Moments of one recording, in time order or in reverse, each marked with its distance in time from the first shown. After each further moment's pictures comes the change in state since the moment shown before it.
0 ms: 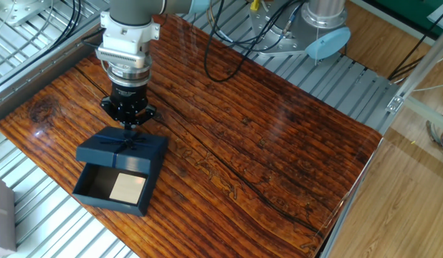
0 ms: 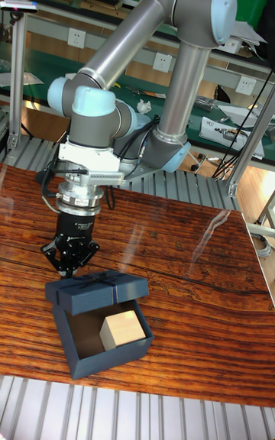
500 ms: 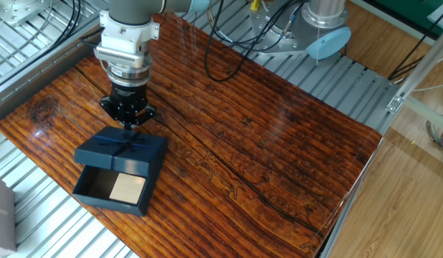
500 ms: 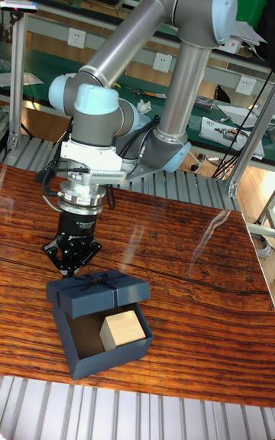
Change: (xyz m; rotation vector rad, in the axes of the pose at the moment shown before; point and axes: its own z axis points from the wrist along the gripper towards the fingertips) arm -0.009 0.001 -0.007 0.005 0.010 0.030
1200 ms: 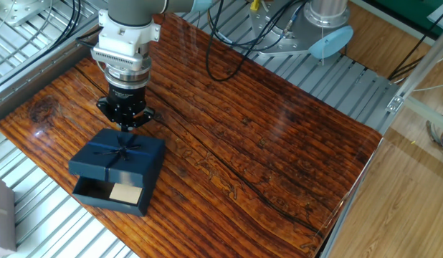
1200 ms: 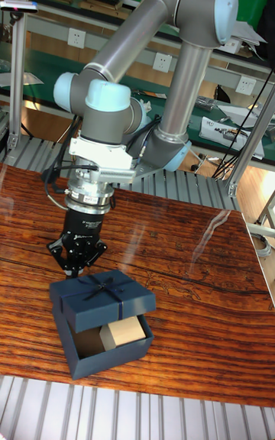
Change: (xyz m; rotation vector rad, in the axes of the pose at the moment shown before) arm -0.019 -0.002 -0.010 0.029 0.011 0.017
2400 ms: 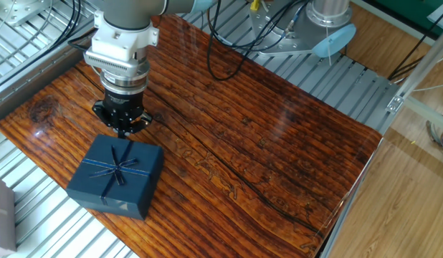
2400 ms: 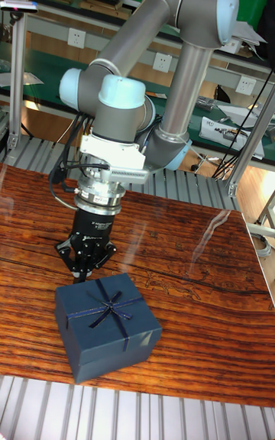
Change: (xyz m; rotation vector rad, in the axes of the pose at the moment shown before) arm -0.026 0.003 -0.011 0.003 0.013 0.043
